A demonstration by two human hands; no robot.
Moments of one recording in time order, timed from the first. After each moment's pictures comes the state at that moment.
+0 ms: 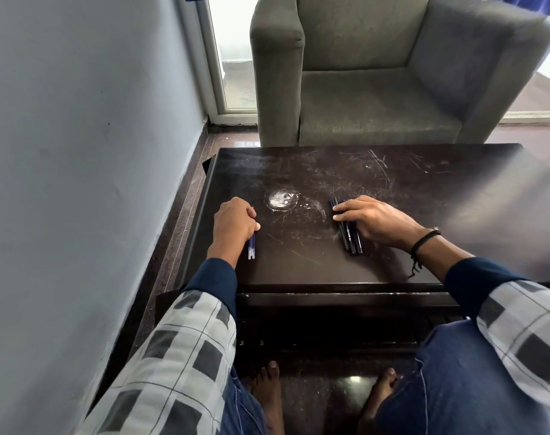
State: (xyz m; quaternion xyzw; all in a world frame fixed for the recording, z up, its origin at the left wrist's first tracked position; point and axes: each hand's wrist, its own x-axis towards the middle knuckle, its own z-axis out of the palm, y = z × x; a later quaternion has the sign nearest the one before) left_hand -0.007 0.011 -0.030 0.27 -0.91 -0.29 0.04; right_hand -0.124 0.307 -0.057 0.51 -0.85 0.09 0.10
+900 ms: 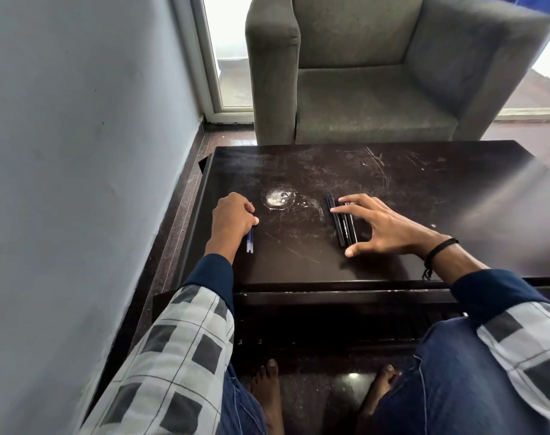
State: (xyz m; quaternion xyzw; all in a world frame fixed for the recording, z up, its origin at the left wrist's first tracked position) left_hand -0.015 0.009 -0.030 0.25 -0.92 -0.30 0.05; right_hand -0.100 0.324 -0.042 0.43 -0.88 0.18 -0.08
